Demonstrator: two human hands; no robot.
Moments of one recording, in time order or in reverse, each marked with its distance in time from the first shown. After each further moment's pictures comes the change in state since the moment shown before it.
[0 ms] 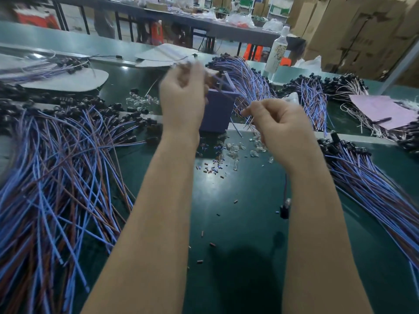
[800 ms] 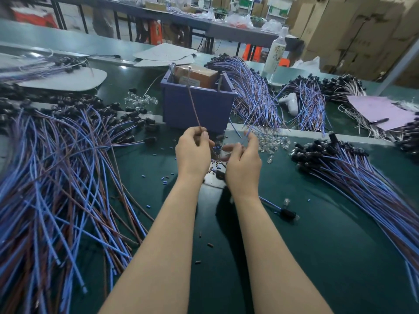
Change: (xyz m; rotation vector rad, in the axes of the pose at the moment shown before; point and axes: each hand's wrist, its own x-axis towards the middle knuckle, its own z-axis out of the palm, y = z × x) left_hand -0.024 -0.084 -0.010 0.429 0.000 -0.043; right_hand -0.016 0.063 0.084 0.047 0.276 0.223
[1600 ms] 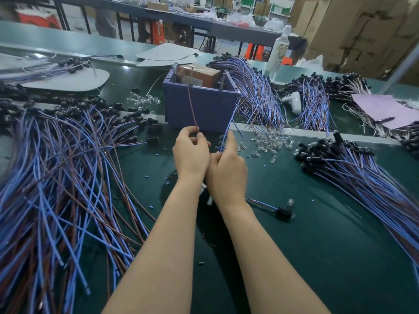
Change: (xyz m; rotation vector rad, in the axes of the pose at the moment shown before) left_hand 0.003 0.000 -0.004 -0.013 0.088 -0.099; right_hand -0.020 -0.007 0.018 -0.331 -0.093 -0.109
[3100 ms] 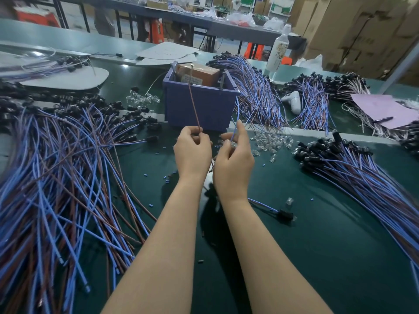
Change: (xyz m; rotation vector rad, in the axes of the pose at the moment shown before) left_hand -0.008 0.005 -0.001 -0.006 -0.004 -0.007; right_hand 0.005 -0.006 -0.004 0.389 0.194 -0.048
